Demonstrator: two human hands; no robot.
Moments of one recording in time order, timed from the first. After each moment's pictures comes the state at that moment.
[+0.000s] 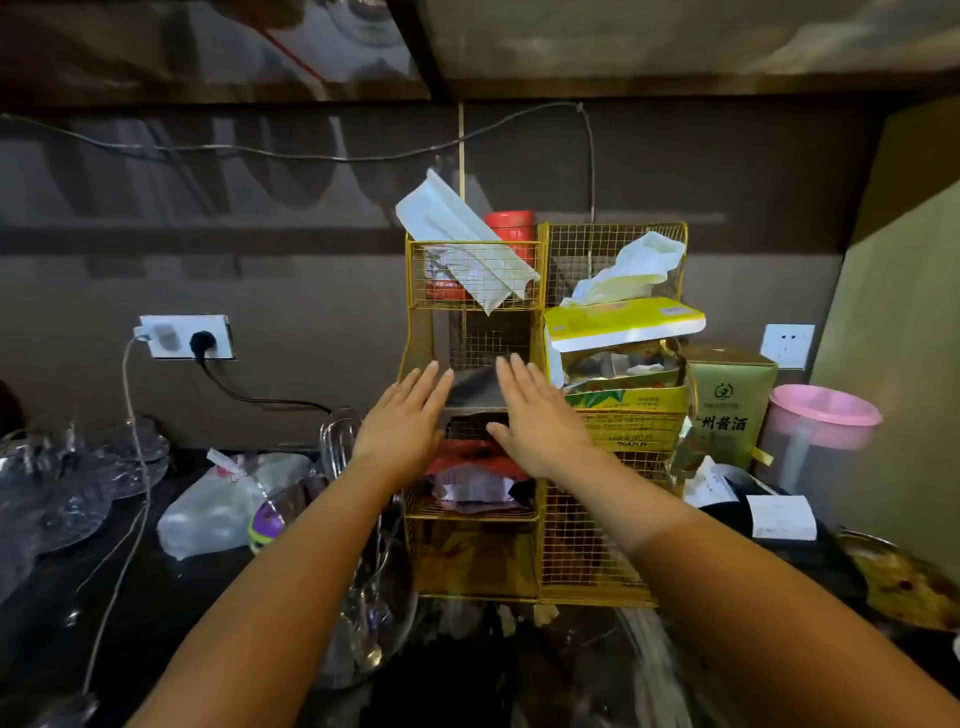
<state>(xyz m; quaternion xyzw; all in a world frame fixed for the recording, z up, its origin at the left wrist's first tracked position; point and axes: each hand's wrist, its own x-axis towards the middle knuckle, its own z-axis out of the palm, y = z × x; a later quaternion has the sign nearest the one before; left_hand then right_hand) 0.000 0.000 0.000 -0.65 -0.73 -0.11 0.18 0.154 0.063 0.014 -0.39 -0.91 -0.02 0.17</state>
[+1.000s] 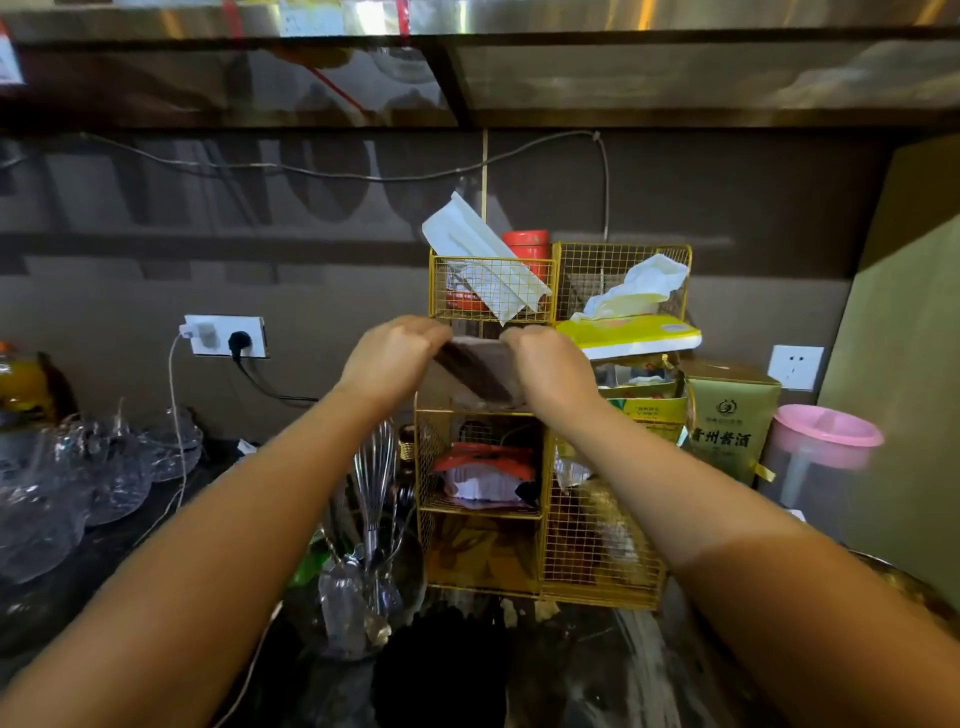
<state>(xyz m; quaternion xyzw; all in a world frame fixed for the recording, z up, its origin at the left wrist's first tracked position) 0.018 -0.063 0.087 -0.67 -0.63 -0.22 0.33 0.165 0.009 0.088 -0.33 -0.89 -0.08 0.31</state>
